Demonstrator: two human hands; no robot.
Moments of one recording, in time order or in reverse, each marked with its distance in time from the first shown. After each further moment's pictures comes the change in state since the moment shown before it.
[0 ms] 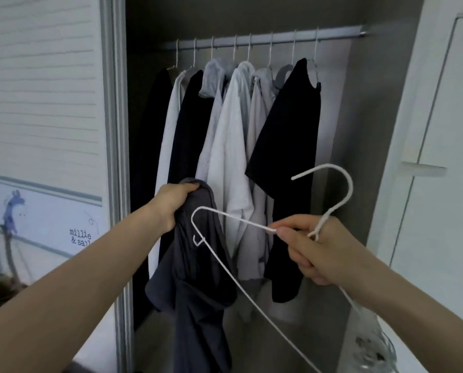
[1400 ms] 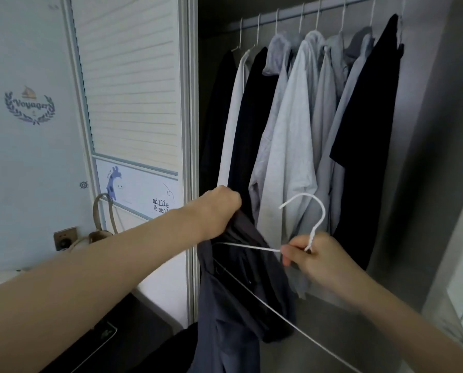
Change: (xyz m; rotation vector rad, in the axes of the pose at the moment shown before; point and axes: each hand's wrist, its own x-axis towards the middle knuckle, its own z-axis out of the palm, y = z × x) left_hand -0.105 -0.010 -0.050 1.822 -0.179 0.483; right_hand 0.008 0.056 0.082 -0.435 -0.086 -0.083
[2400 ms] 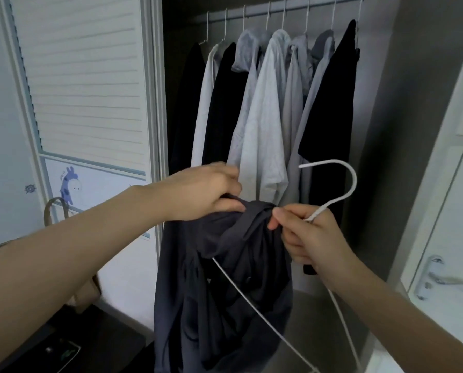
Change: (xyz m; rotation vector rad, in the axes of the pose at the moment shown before) left_hand 0.012 -0.013 -0.024 -0.074 0.381 0.568; right_hand -0.009 -0.030 -0.019 0.735 0.110 0.030
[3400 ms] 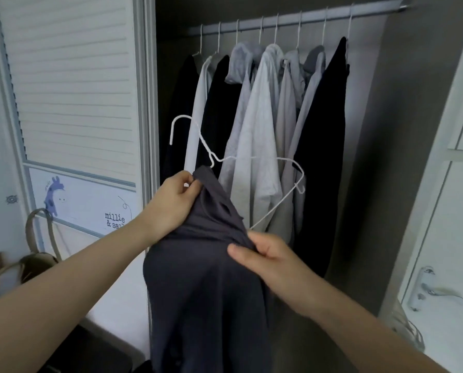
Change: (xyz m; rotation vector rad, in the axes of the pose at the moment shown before) left_hand -0.005 -0.021 0.040 -0.769 0.440 -0.774; right_hand 0.009 0.020 0.032 -0.081 -0.301 -0.040
